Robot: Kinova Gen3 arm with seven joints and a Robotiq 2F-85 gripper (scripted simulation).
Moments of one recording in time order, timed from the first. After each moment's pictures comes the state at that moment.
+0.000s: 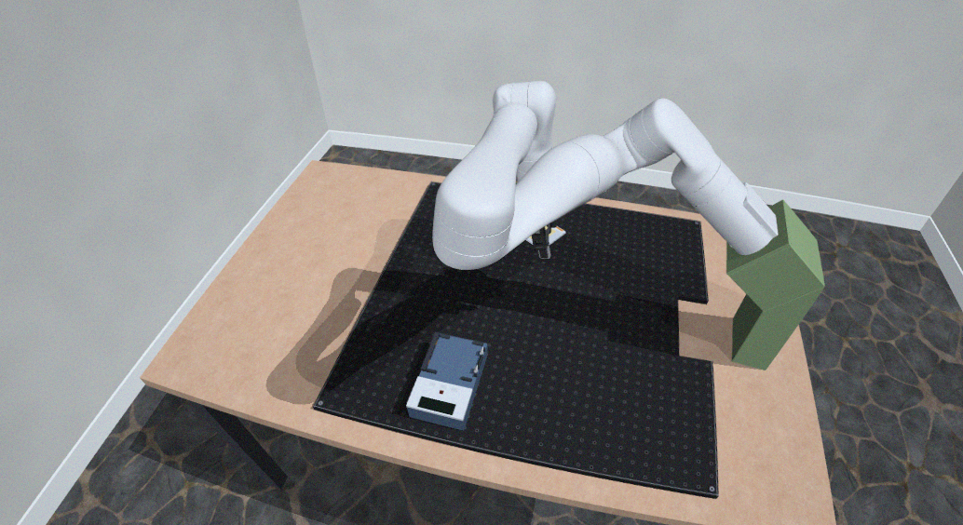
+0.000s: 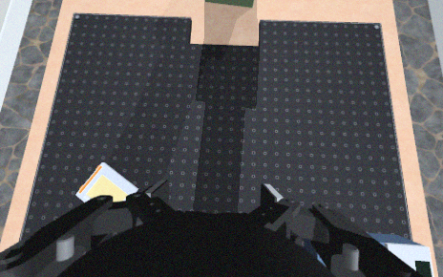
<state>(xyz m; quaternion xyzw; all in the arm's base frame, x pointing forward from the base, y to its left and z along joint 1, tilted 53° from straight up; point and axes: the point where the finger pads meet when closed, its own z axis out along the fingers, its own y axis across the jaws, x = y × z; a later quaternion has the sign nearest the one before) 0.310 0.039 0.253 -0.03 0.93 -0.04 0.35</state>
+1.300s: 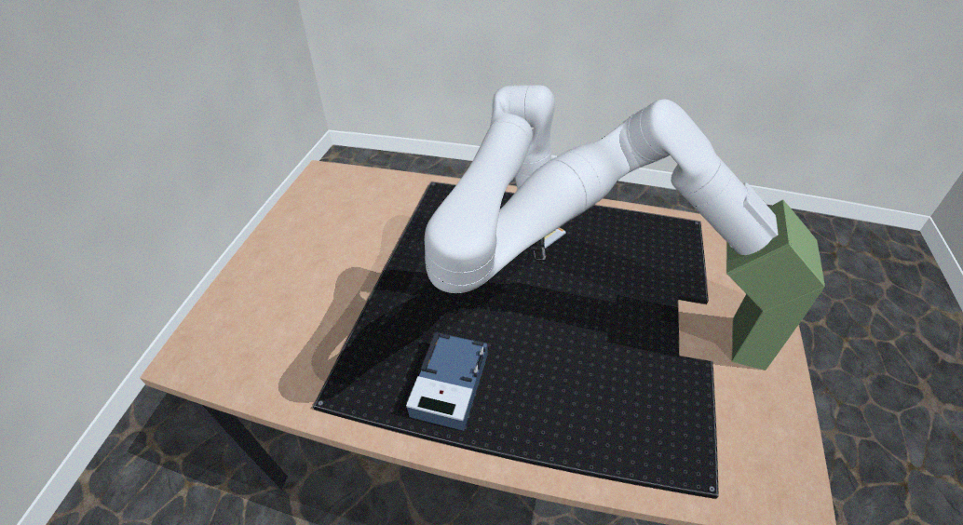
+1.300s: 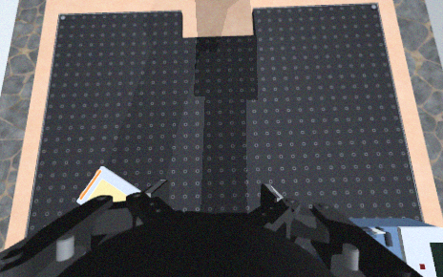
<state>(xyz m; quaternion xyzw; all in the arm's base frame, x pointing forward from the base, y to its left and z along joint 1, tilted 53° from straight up) 0.323 0.033 0.252 0.00 0.93 -0.03 0.36</state>
